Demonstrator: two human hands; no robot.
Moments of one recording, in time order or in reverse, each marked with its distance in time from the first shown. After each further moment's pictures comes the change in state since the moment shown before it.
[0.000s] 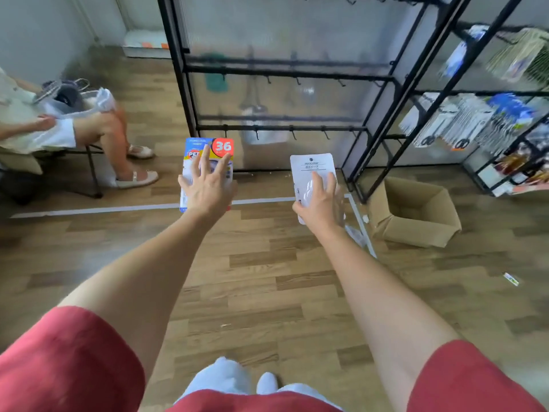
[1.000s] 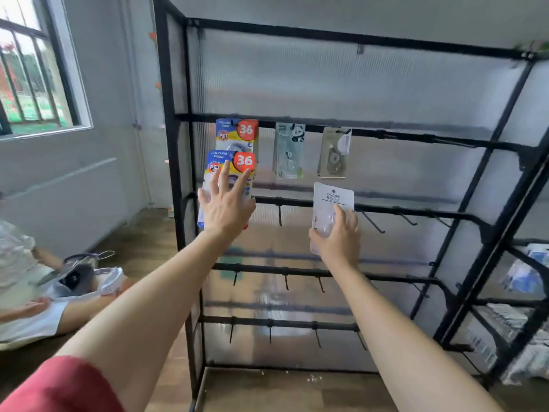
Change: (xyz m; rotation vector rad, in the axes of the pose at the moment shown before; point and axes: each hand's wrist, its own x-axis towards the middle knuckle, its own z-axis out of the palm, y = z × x) left_hand 0.444 0.152 -0.144 0.004 0.489 0.175; right_hand 0.465 -0.157 -0.132 0.373 0.456 -0.208
